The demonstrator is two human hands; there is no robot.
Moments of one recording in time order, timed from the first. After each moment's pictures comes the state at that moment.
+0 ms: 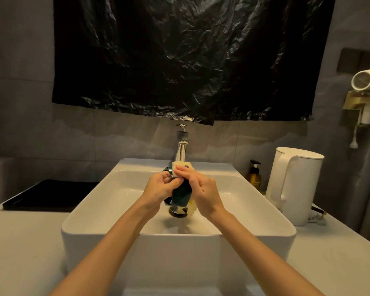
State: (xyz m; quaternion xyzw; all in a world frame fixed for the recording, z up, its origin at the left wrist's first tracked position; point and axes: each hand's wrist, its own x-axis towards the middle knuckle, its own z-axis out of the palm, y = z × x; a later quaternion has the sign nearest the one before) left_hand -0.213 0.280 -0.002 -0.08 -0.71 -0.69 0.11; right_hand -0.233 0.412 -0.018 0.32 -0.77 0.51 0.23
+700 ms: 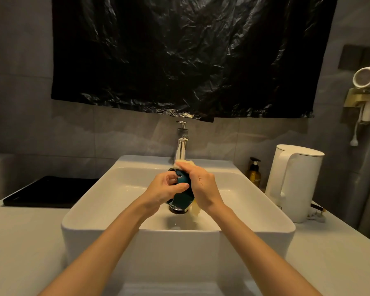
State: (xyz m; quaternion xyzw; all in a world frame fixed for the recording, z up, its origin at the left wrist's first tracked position) left_hand -0.208 0.280 -0.005 -0.13 -0.75 -0.65 0.06; right_hand -0.249 0.412 -0.021 0.29 -0.78 0.50 0.24
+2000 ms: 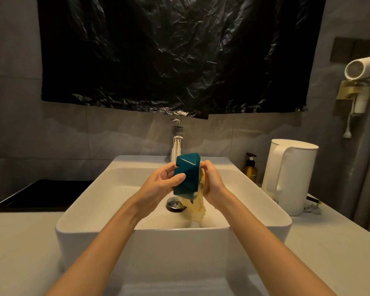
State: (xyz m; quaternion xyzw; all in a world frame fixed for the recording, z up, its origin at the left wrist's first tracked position) left_hand -0.196 0.281 0.006 -0.21 -0.66 -0.72 0.01; right_hand -0.249 0.429 0.000 0.08 -0.64 0.76 -0.04
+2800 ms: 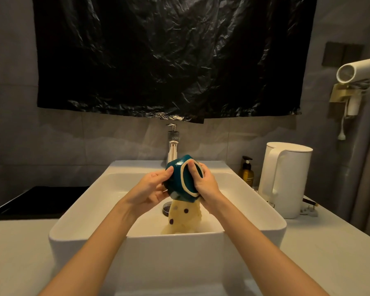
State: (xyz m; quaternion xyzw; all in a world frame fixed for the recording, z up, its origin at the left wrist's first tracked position) left_hand -0.205 0.280 0.015 -0.13 -0.59 -0.79 -0.04; right_hand -0.247 0.425 -0.002 0.11 -0.67 0.73 0.07
